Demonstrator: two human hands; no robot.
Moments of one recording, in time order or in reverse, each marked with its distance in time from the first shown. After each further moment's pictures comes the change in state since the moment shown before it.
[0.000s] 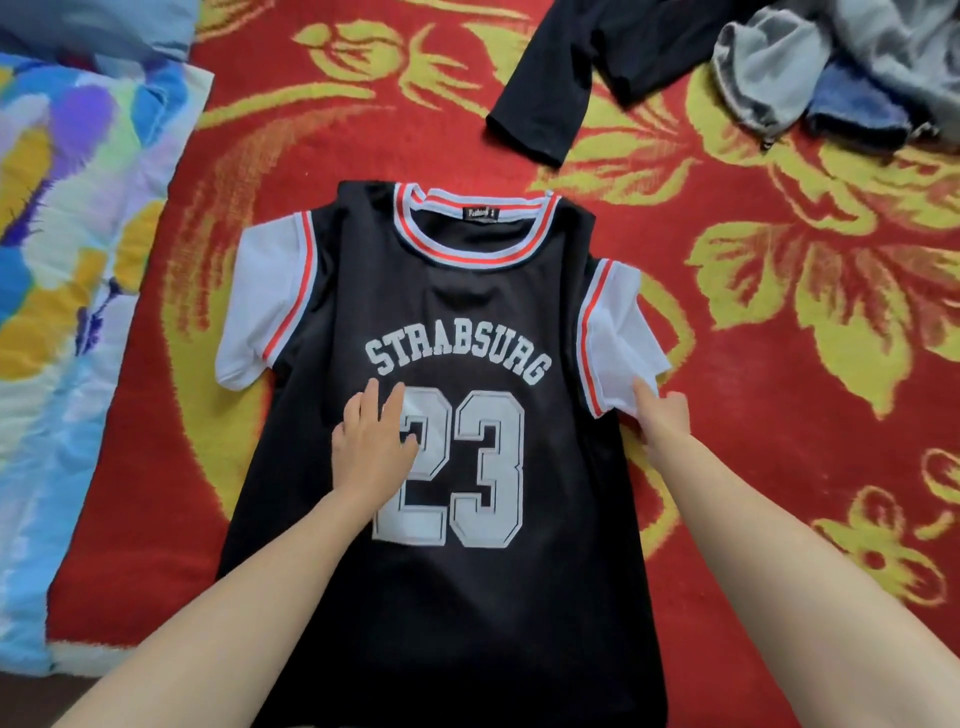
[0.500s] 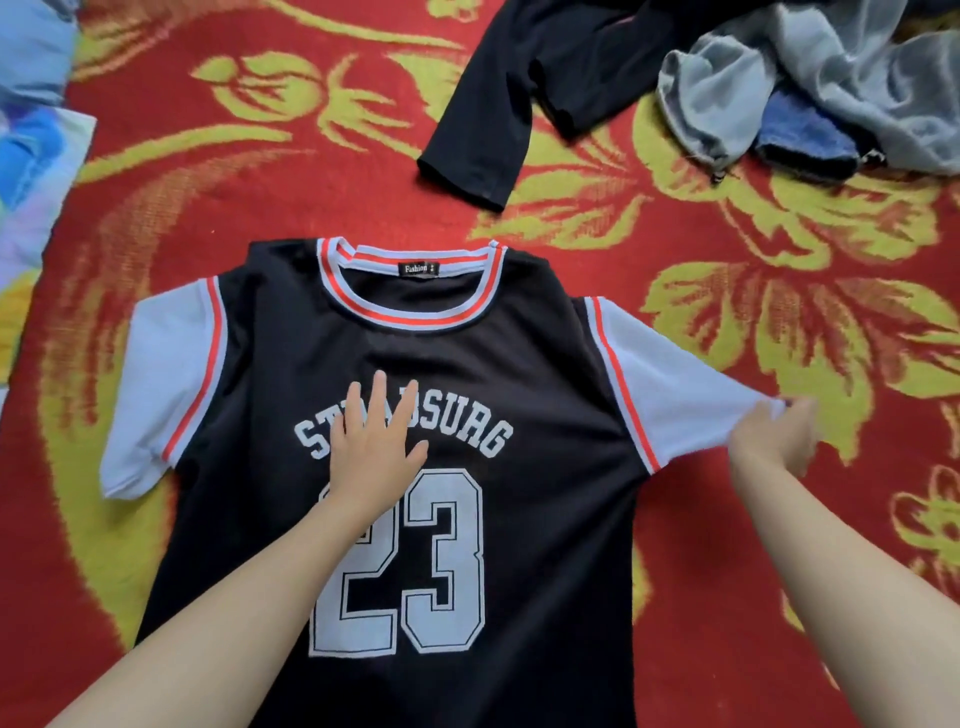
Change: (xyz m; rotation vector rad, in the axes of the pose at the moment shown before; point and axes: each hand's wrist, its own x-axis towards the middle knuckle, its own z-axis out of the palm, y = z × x) left_hand 0.084 0.072 -0.013 0.111 -0.046 0.163; right_hand 0.076 -0.057 -0.093 -0.198 0.683 -0.158
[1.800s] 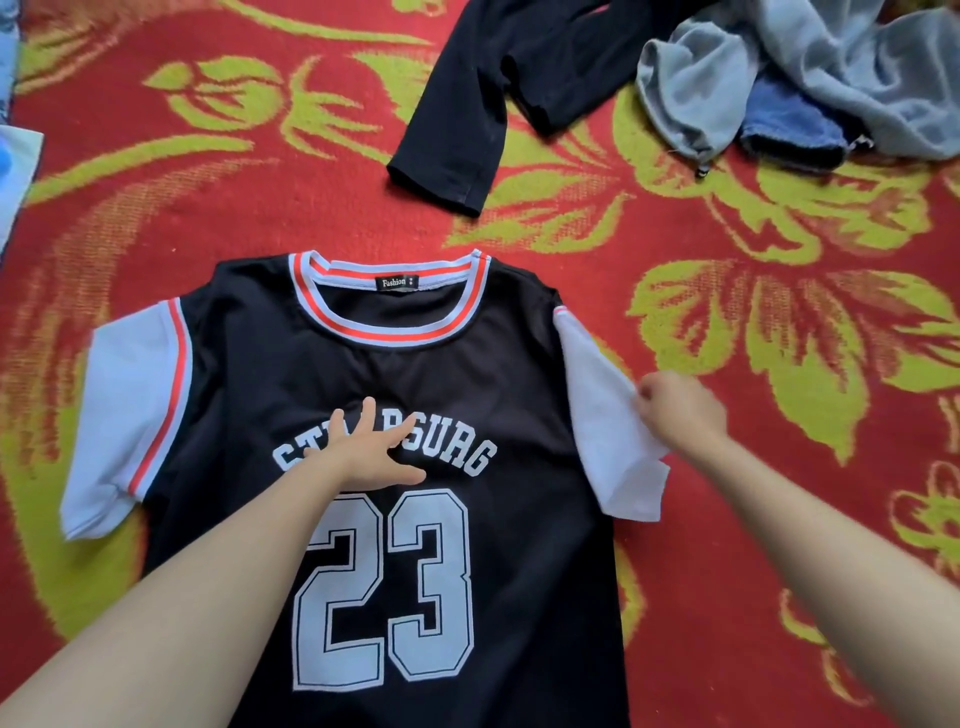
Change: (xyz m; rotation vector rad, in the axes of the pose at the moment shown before) left_hand 0.046 -0.003 -0.019 -0.156 -0.605 -0.059; right_hand -0.022 -0.045 0.017 -0.676 -0.485 -0.755
